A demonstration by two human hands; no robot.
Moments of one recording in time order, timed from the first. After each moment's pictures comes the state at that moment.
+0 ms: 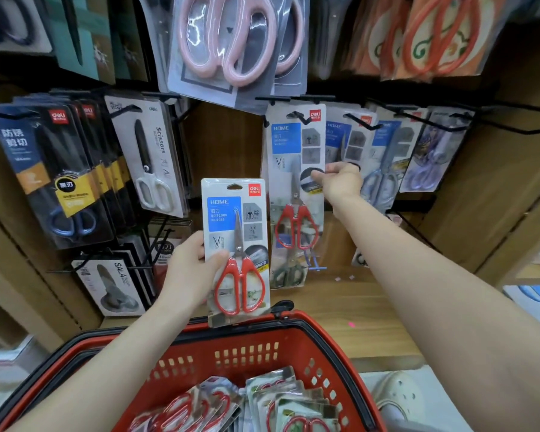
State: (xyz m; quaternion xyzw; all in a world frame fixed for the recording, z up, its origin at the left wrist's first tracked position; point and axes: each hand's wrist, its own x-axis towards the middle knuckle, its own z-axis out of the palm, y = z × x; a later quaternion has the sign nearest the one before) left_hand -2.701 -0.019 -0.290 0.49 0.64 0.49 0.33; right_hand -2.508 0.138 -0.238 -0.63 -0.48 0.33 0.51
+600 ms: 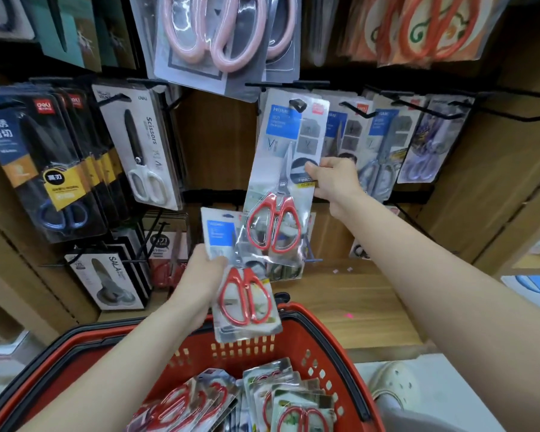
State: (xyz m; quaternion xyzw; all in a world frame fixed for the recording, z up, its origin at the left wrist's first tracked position) left_hand -2.680 -0.012 -0.309 0.38 0.64 0.48 0.47; right_hand -2.505 0.126 -0.244 -0.56 -0.52 0.40 0.50
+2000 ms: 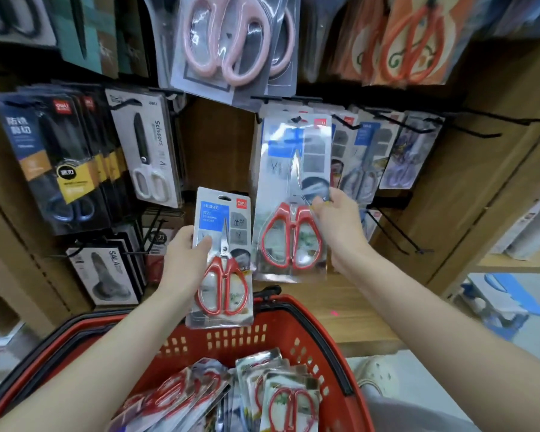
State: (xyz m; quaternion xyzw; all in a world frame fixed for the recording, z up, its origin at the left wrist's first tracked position) left_hand -2.698 -0.025 -0.304 0.41 0.62 0.57 0.36; right_hand -2.504 0.010 -0.242 -0.57 -0.55 0.33 0.51
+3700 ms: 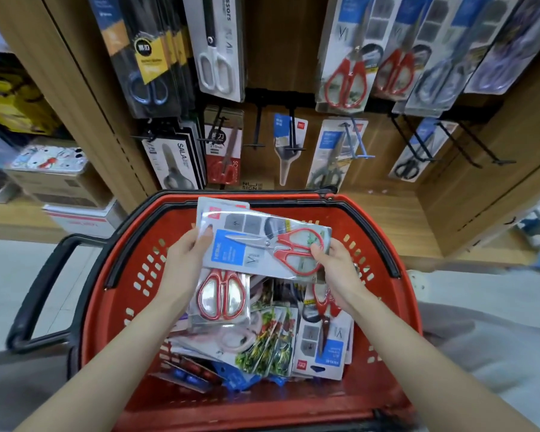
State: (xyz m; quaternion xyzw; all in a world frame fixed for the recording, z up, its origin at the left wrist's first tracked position) left_hand -2.765 -0.189 -0.399 0.37 0.65 0.52 0.41; right_hand -2.537 -0.118 -0.445 -0.56 -0.43 0.61 0.37
